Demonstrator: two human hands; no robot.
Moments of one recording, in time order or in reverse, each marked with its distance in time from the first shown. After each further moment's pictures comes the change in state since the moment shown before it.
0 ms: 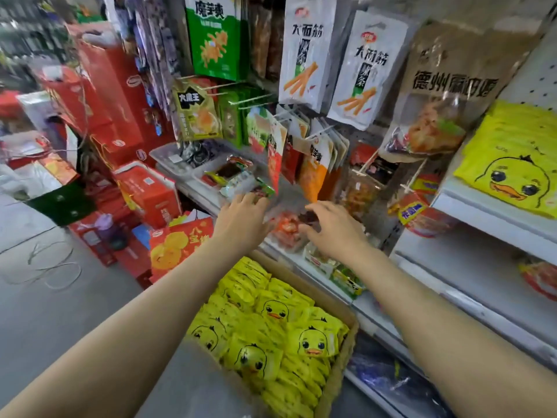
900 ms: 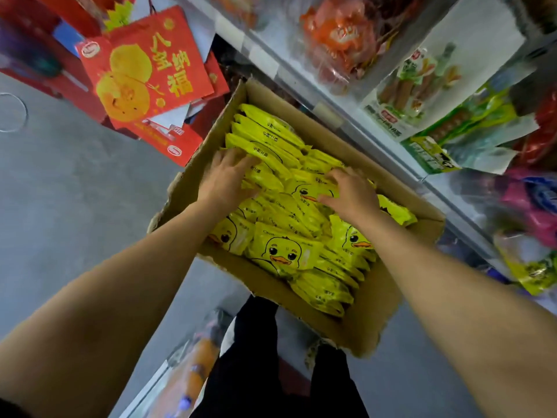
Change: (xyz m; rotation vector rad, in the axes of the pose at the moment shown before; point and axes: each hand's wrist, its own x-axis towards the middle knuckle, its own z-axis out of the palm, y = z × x) left_hand -0.037 -0.158 0.328 -0.211 -0.685 -0.145; right_hand 0.037 0.052 0.347 0.170 -0.564 0.372
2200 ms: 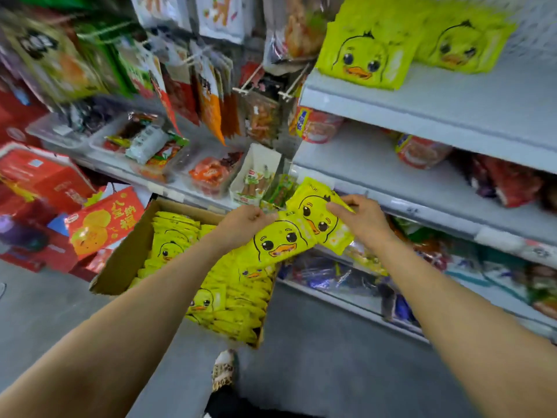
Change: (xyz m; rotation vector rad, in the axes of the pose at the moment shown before) left_hand -0.208 0.351 -0.075 -0.464 0.034 0.324; right_hand -0.336 0.204 -0.171 0.819 0.646 -0.002
